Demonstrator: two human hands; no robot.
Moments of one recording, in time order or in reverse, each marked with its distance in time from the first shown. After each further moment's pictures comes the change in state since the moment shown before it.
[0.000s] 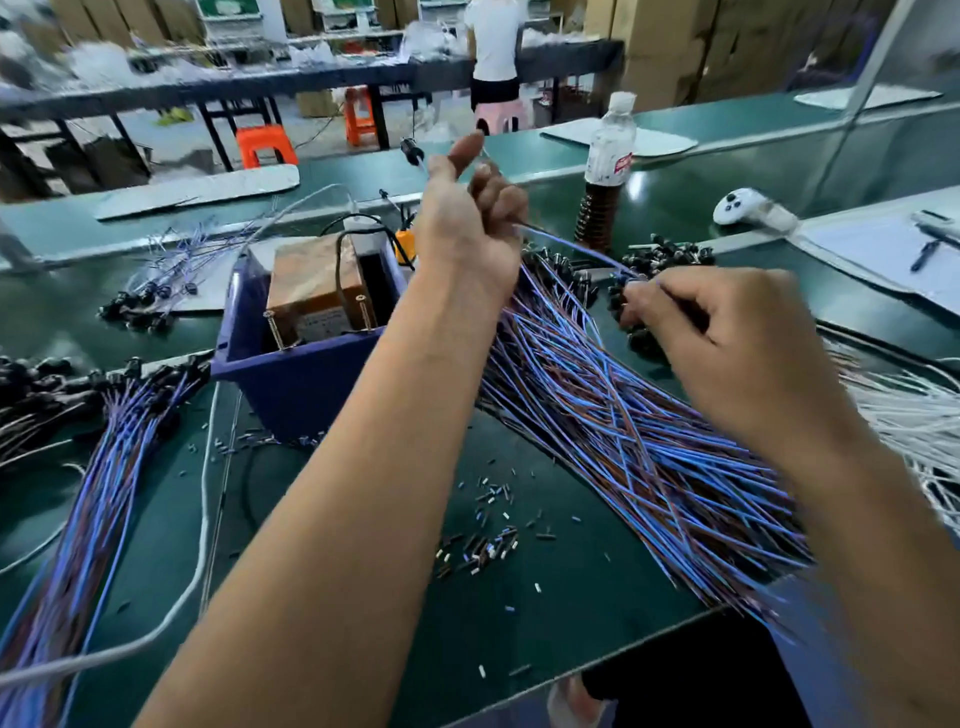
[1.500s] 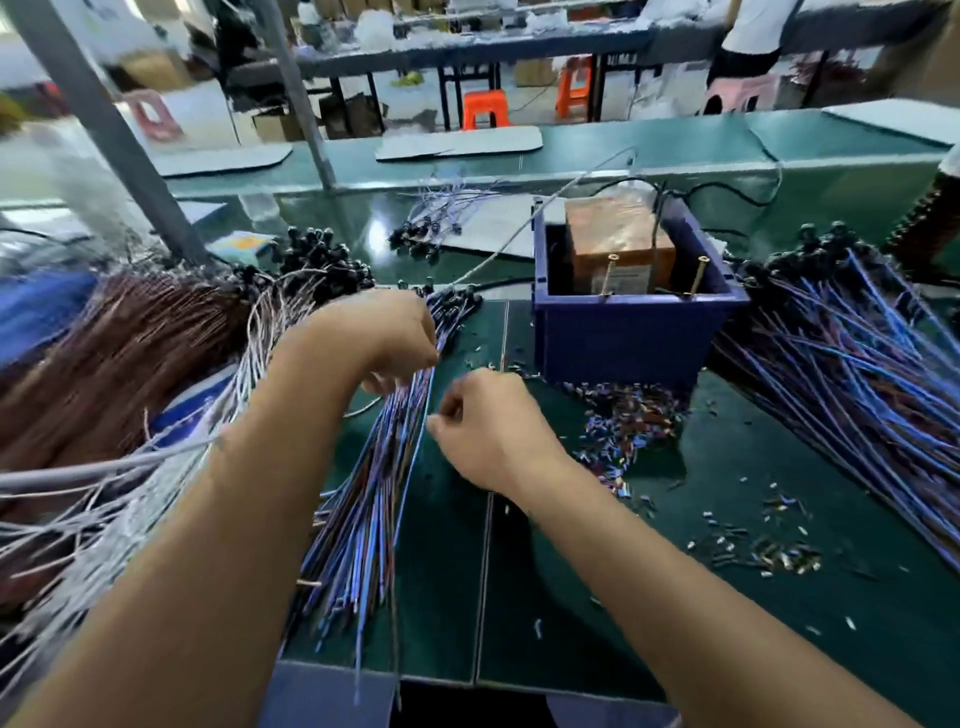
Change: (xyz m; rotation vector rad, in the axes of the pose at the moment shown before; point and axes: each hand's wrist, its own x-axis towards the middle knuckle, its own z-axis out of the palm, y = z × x) left_hand -0.117 0.259 -0.195 2.365 0.315 -0.347; right_hand -0.052 -0.254 0.255 0.263 -0.783 -0.015
